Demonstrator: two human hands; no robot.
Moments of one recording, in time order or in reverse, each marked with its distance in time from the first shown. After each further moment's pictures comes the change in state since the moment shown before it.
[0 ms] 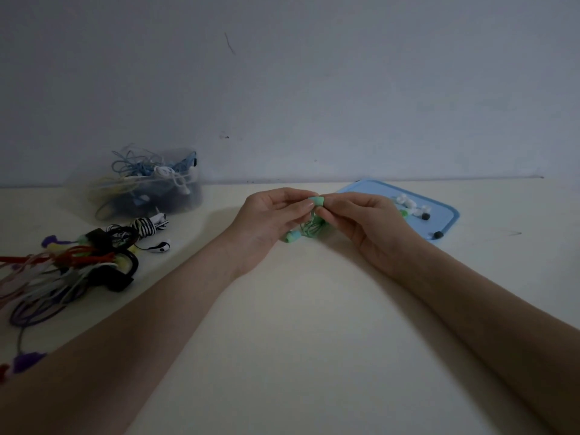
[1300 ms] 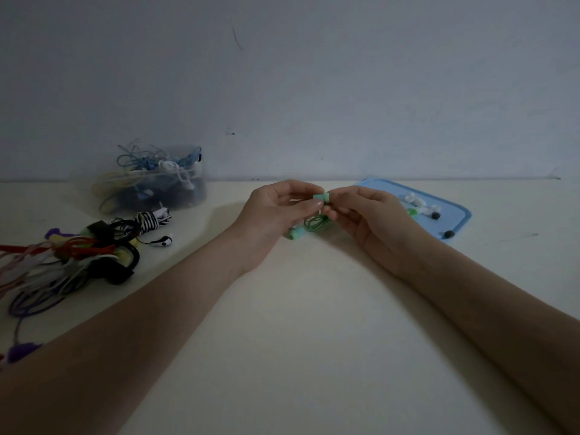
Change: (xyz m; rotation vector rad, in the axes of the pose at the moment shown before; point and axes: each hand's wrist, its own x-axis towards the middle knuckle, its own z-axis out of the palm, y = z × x) left_hand -0.004 0.001 0.005 0.186 0.070 0.051; right_hand 0.005 0.003 0.000 -0.052 -0.006 -0.037
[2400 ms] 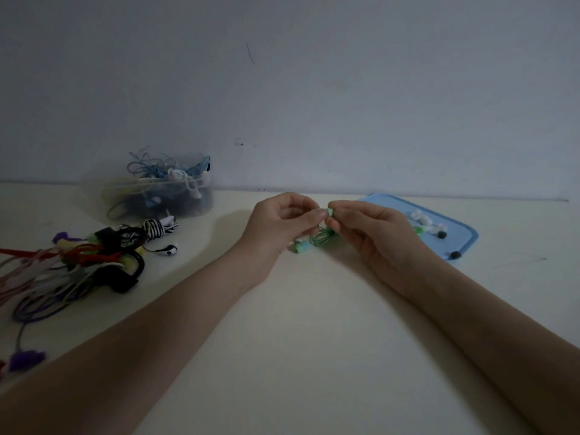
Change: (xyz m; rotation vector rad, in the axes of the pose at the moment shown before) left_hand 0.006 -0.007 0.000 -0.041 0.095 0.047; right_hand 0.001 0.000 0.002 0.037 0.010 0.000
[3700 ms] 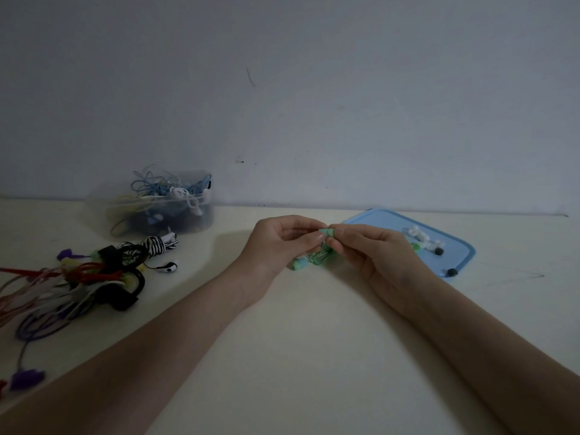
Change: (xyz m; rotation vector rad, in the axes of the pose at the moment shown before) left_hand -0.004 0.006 0.002 0.053 -0.051 -0.033; right_hand -0.003 -0.005 -0.002 0.031 0.030 0.050
